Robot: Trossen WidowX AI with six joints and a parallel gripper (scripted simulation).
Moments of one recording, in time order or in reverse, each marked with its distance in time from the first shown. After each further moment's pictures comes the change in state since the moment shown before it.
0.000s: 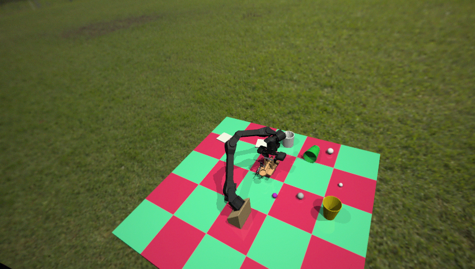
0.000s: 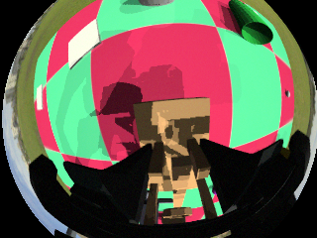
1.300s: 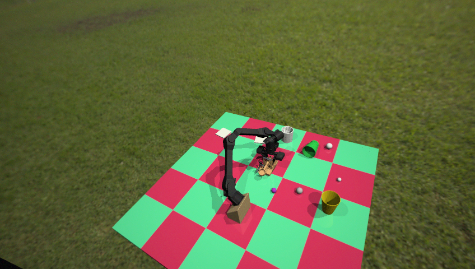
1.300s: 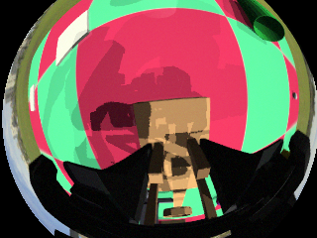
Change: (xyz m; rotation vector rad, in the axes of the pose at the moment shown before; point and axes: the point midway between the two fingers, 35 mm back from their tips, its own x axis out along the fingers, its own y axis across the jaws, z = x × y) arm 0.043 0.003 -0.001 -0.010 0.011 -0.004
